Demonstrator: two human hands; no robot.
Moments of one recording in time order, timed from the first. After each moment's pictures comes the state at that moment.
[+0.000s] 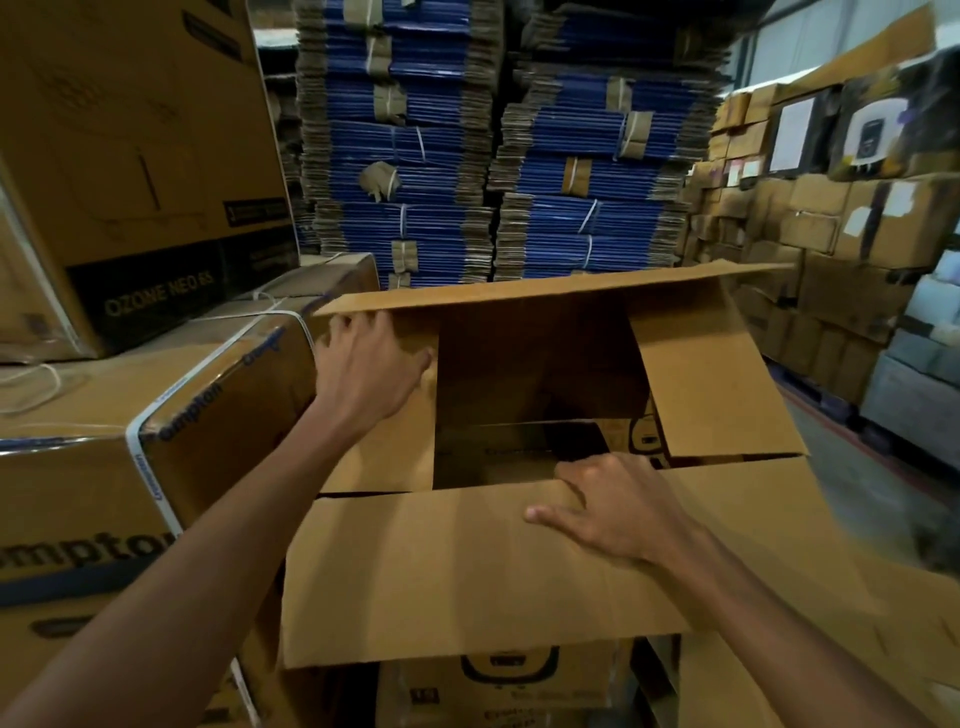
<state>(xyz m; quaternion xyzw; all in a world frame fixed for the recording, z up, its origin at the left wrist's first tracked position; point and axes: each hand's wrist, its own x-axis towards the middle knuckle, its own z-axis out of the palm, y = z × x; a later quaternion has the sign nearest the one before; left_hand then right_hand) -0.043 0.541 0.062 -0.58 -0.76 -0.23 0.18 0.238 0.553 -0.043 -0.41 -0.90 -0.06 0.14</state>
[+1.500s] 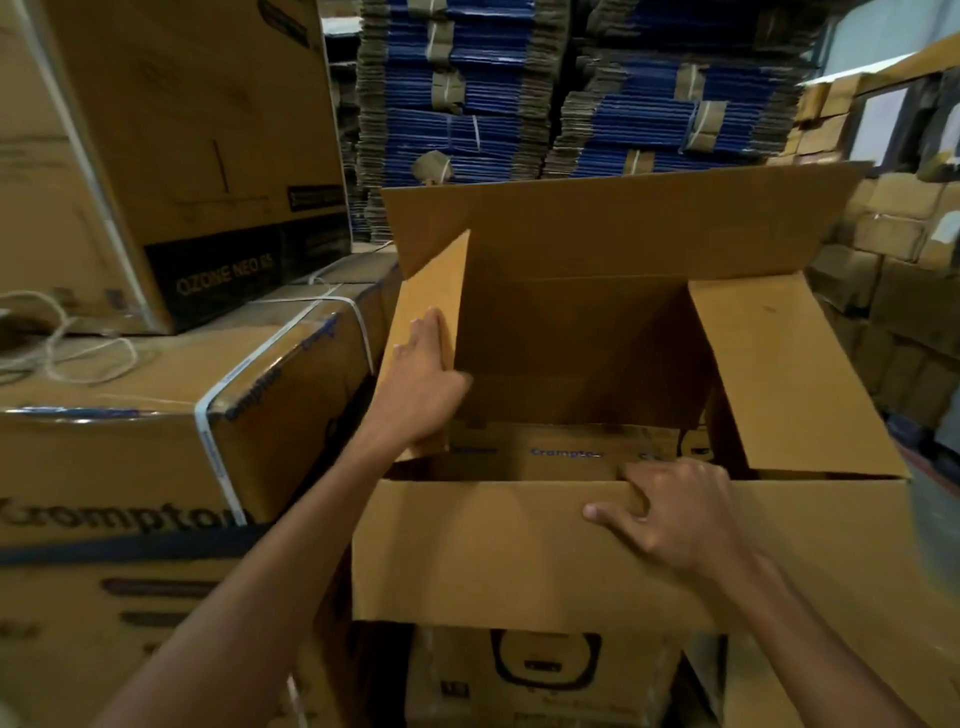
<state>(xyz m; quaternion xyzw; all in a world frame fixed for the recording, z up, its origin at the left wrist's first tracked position) -0.048 0.509 0.057 -0.56 -0.74 -0.35 -0.13 0.226 0.568 -0.057 -0.44 -0.86 -0.11 0.23</state>
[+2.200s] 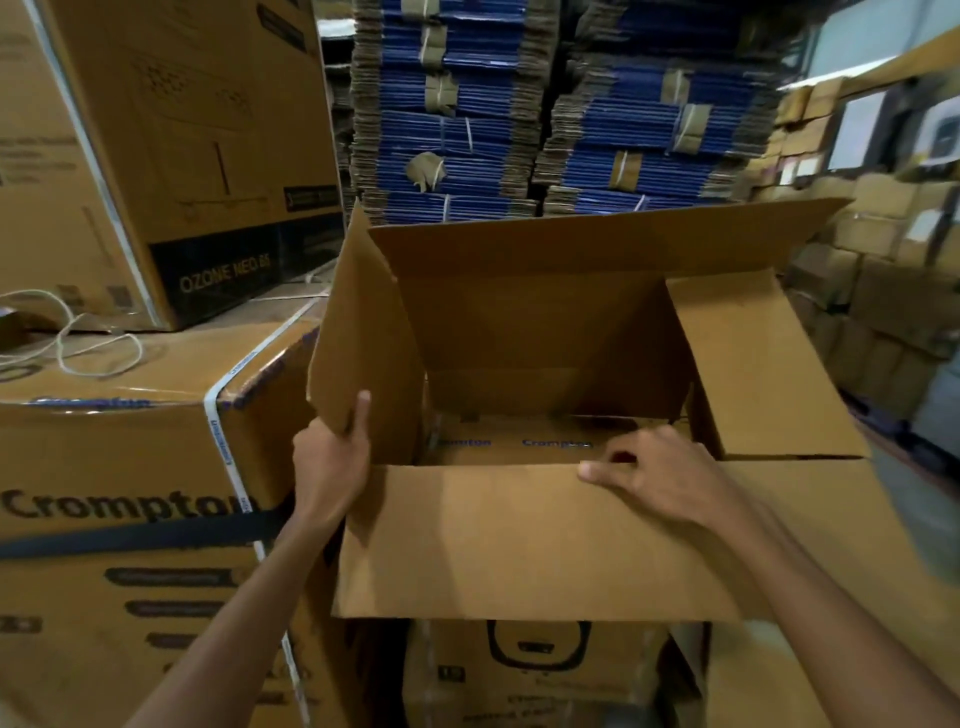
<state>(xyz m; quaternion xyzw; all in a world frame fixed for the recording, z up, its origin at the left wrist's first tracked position) -0.091 0.448 -0.019 -0.42 -0.70 -0.58 -0.07 0.225 0.551 -0.011 -0.51 -0.85 0.07 0.10</state>
